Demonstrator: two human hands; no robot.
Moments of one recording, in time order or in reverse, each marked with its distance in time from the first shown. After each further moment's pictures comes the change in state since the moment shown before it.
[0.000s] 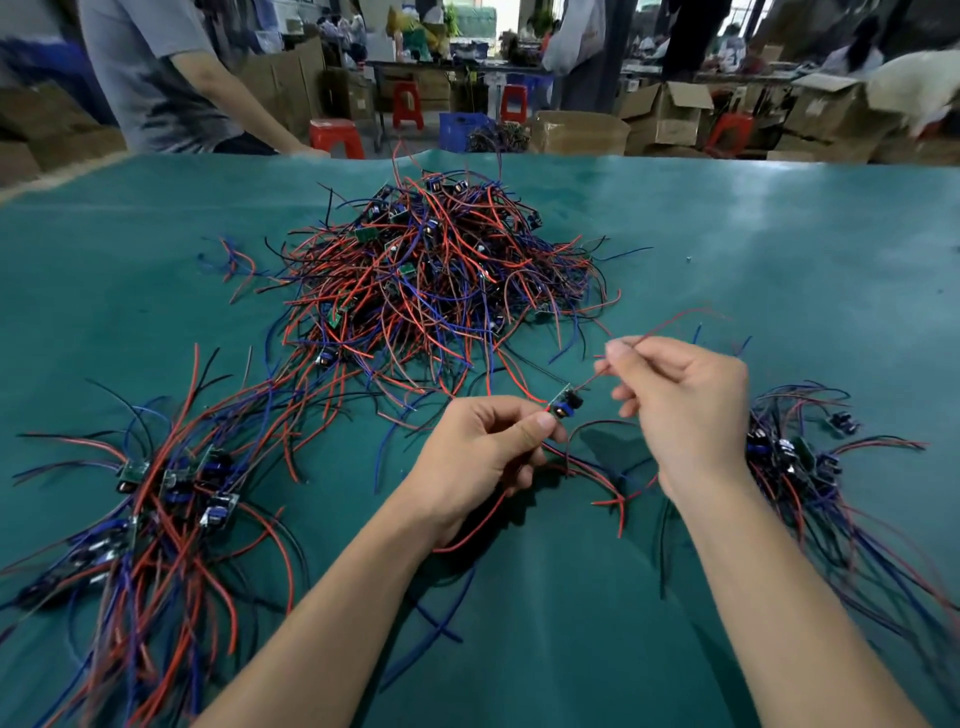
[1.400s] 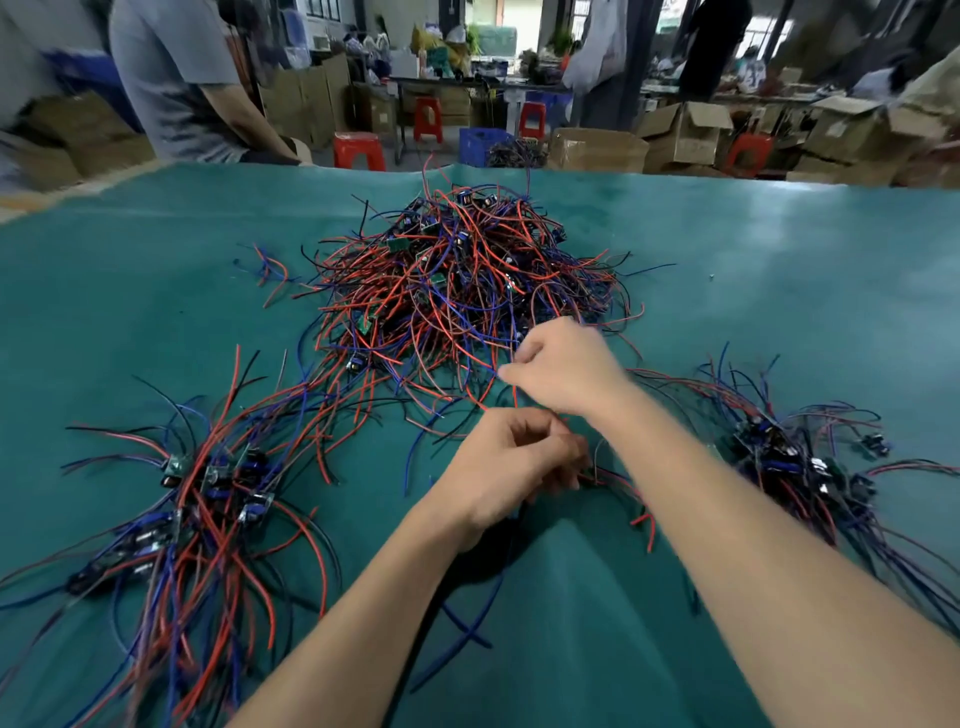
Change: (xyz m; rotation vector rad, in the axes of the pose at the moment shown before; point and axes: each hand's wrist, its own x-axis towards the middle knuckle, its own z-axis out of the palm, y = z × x) left_hand -0.003 0.009 -0.001 0.170 -0.036 0.036; right_hand 0.033 -0.024 0.094 -0.918 -0.557 0.019
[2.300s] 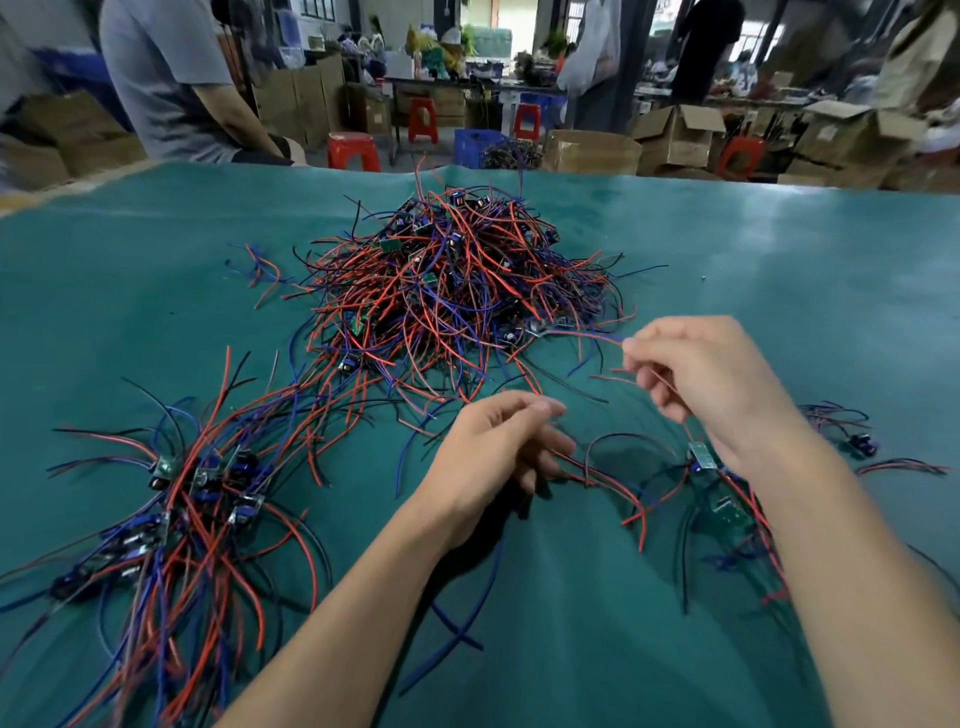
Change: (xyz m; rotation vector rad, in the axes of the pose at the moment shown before) left_hand 0.008 -0.003 -0.001 -0.199 0.133 -0.073; right_hand -0.060 0.056 -0.062 0.685 0.158 0.034
